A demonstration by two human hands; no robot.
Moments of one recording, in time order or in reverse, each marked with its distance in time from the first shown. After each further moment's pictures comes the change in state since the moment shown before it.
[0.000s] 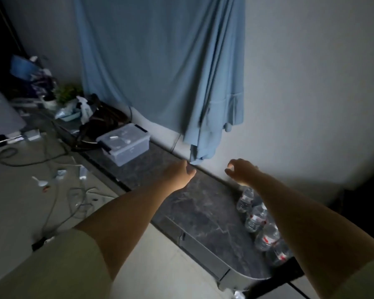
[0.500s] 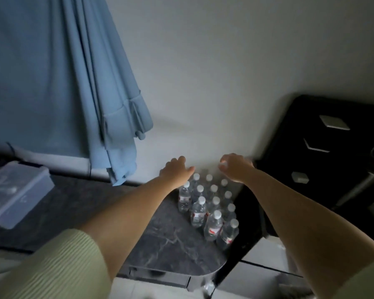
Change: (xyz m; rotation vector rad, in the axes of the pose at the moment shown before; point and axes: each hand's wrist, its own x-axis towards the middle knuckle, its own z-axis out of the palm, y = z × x) left_hand 0.111 0.188 0.089 0.105 -0.215 0.409; right_hand -0.023 0.179 -0.035 0.046 0.098 0.432
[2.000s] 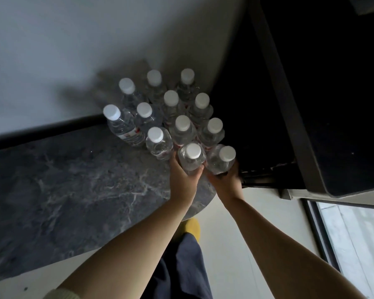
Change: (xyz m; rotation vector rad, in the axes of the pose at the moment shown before) left_hand 0.050 -0.041 0.365 -0.684 -0.047 -0.105; right_hand -0.022 0.071 0.397 1.155 0.170 0.897
